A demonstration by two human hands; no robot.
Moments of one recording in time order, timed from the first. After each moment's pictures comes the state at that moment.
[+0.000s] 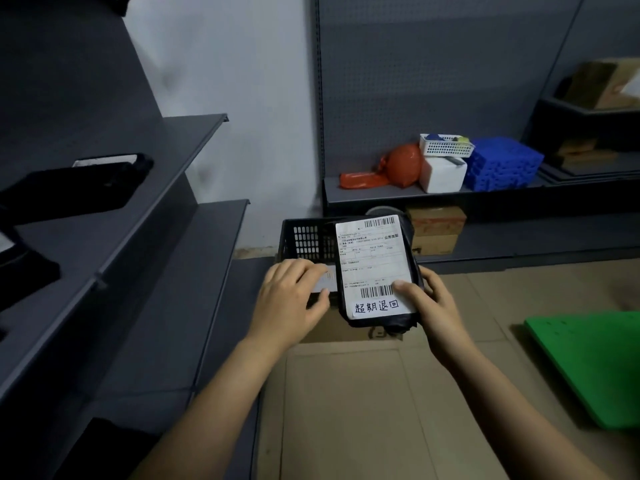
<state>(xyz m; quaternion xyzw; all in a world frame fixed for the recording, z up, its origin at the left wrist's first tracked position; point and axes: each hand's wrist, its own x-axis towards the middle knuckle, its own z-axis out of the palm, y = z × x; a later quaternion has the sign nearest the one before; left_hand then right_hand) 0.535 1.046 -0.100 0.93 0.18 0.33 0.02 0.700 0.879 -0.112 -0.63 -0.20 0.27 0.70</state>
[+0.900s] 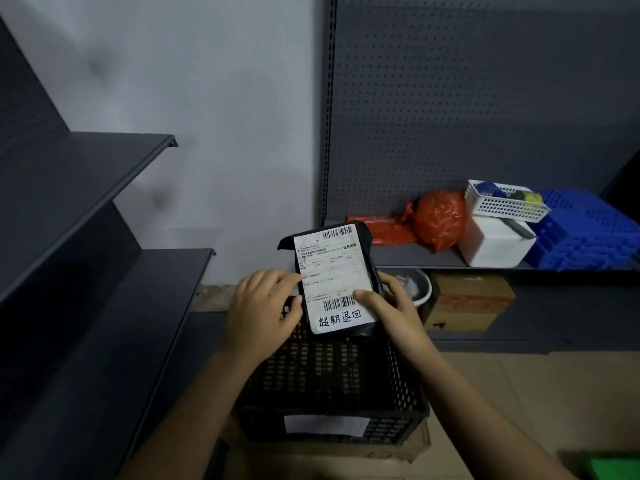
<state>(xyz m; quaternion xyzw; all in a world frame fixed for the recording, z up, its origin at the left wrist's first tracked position) 0.872 1.451 -0.127 0.92 0.24 0.31 0.02 1.047 1.311 -0.133 -0.64 -0.24 0.34 0.65</state>
